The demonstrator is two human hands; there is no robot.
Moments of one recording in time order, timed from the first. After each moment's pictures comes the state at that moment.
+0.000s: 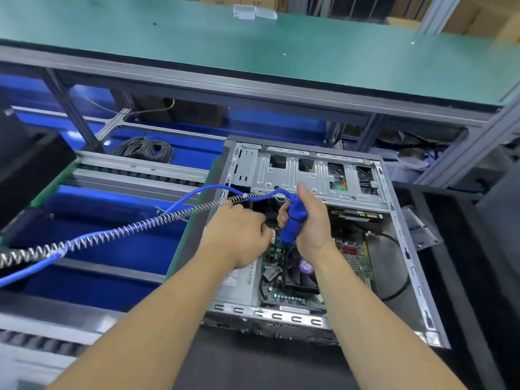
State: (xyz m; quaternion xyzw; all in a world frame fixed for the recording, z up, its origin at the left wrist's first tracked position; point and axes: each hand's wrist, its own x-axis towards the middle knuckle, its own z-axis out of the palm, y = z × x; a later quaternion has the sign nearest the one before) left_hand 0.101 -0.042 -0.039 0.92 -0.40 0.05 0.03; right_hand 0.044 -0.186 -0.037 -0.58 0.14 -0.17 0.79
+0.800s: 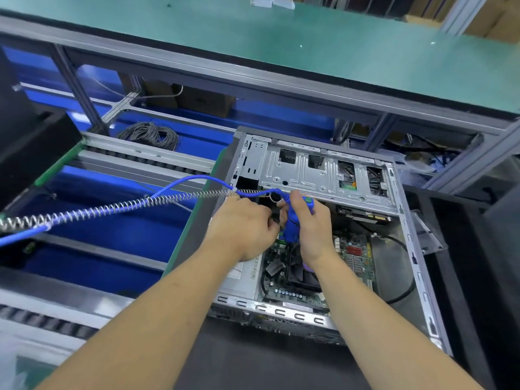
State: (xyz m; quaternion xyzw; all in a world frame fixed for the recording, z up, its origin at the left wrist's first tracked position) left_hand 0.099 -0.041 -0.037 0.92 -0.39 0.04 0.08; right_hand 0.037 -0.177 -0.050 -0.67 0.12 -0.18 0.71
